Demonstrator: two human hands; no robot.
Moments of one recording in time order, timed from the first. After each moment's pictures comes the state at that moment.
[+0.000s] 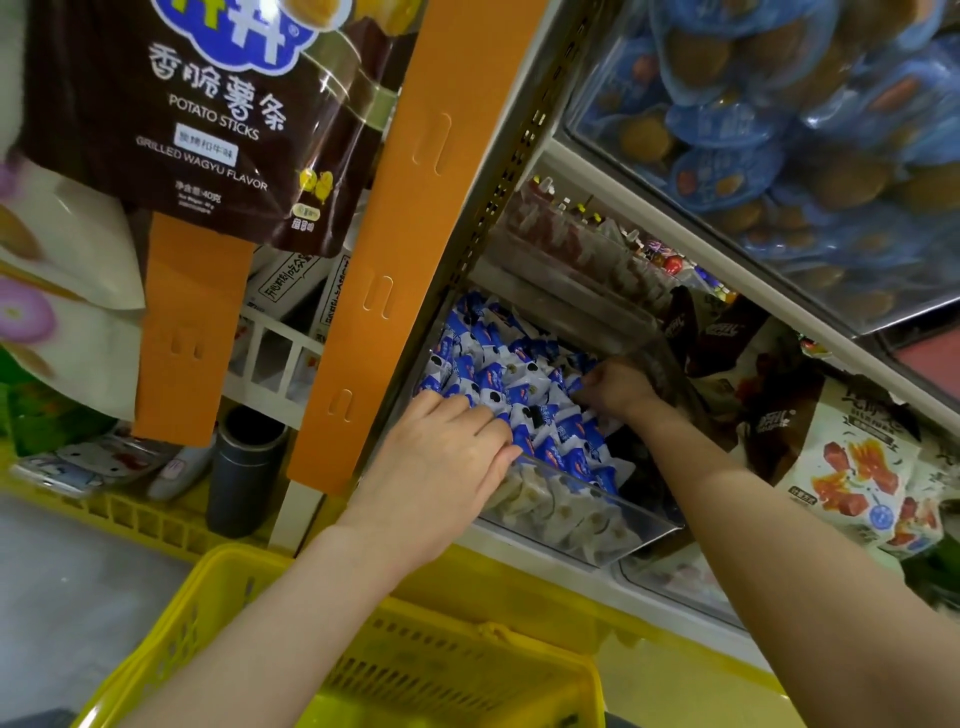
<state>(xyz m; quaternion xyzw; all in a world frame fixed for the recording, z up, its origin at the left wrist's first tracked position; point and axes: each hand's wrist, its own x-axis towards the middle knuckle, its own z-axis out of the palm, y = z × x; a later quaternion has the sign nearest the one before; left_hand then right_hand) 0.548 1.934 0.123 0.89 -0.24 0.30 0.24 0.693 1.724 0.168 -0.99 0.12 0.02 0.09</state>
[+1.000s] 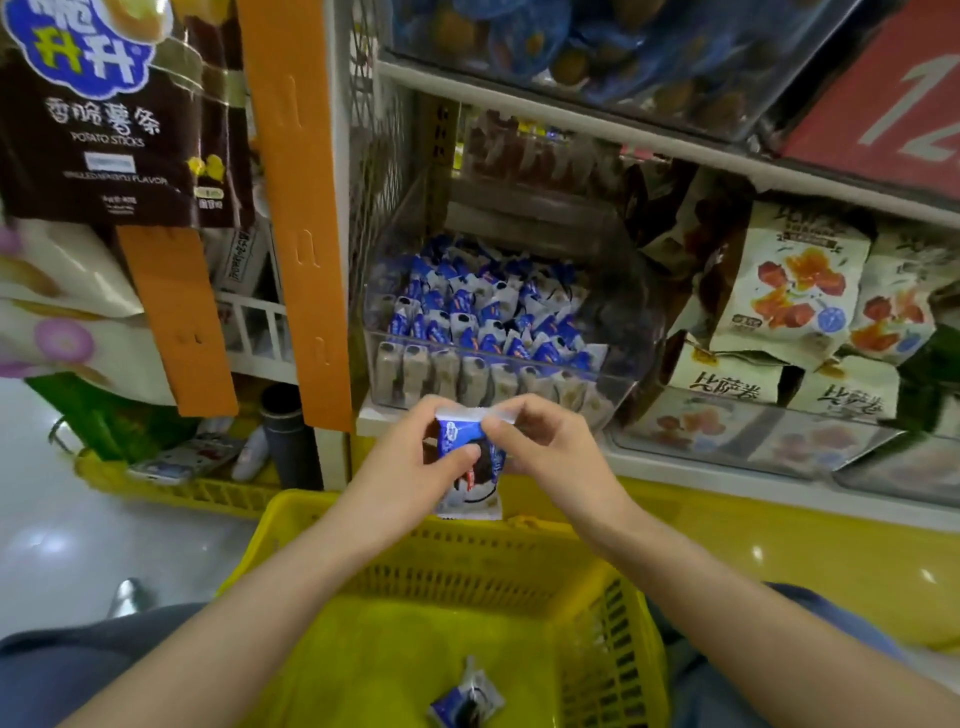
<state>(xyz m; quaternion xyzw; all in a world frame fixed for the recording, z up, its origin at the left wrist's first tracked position) 0.480 1.920 0.113 0.79 -0.09 -0.05 0.61 0.479 1.776 0.130 -0.79 -0.03 0.02 0.61</state>
